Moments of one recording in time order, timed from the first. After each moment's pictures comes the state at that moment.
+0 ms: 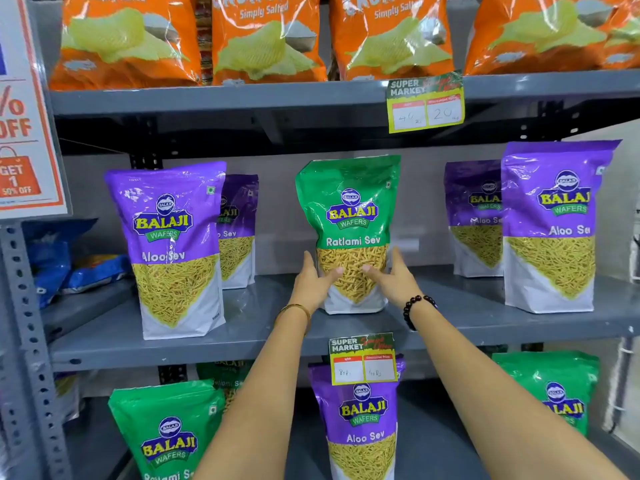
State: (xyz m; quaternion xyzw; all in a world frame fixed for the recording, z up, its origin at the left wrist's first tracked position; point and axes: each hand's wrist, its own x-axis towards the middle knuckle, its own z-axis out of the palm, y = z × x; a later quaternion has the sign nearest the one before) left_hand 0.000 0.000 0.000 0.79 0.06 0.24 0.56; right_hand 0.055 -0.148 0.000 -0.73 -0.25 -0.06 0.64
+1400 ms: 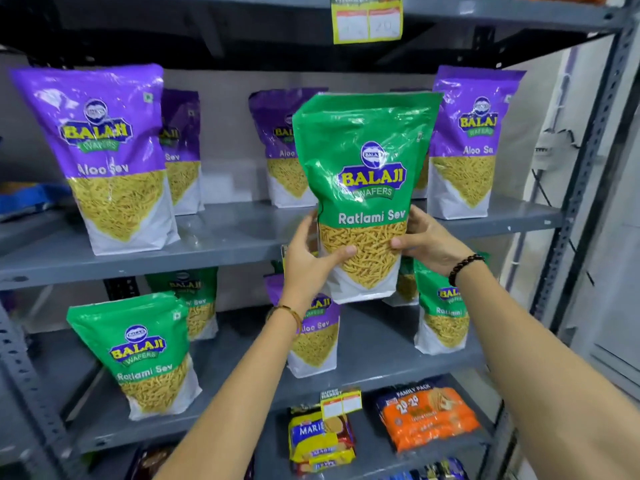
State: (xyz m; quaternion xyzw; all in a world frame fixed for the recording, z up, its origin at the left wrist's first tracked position) left_hand -0.090 -0.094 -0.083 0.69 -0.12 0.30 0.65; right_hand -0.016 -0.300 -0.050 -0.62 -0.32 0.11 0.71
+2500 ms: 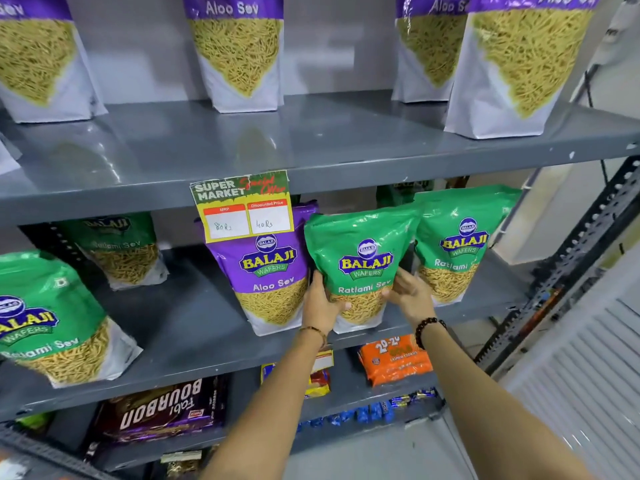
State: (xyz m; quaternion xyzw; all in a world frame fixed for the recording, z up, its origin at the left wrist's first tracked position) left_hand 0.036 -0.154 -0.299 0.80 0.12 0.09 0.59; right_hand 0.072 -0.321 -0.293 -0.72 -0.03 0.07 0.69
